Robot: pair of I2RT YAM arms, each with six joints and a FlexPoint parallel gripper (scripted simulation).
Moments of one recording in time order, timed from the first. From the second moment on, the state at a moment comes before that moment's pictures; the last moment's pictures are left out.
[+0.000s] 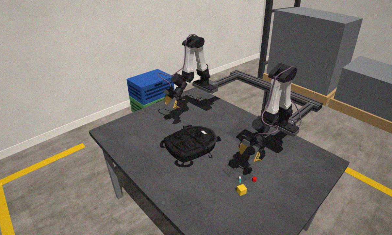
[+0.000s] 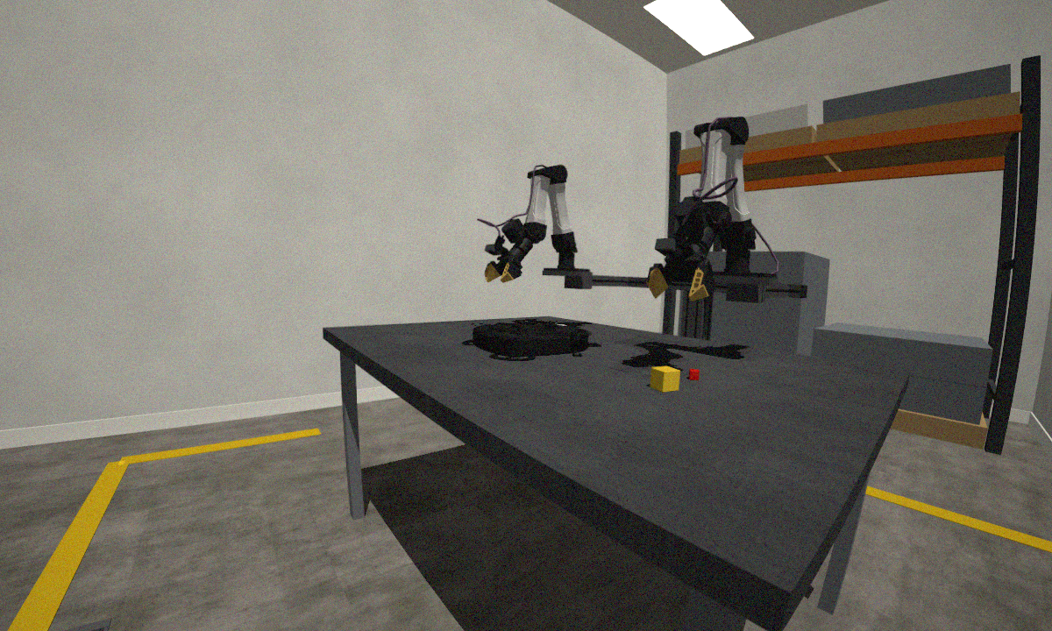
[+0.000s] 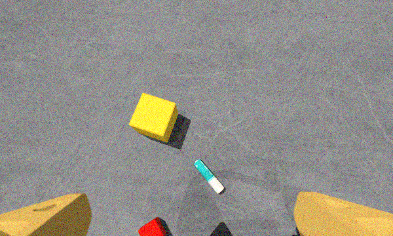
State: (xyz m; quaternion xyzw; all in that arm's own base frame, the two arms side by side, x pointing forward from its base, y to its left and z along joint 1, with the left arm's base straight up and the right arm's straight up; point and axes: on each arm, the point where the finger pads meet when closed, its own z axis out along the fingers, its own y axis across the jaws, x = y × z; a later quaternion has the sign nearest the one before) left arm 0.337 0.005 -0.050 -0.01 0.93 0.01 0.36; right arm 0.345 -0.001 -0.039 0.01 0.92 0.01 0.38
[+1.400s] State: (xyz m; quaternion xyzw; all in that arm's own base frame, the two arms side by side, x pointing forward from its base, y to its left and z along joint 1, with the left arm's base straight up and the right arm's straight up) left arm 0.337 0.005 -0.050 -0.01 0.93 0.01 0.36; right arm 0.237 0.152 -0.080 -0.33 0.86 -0.13 0.36
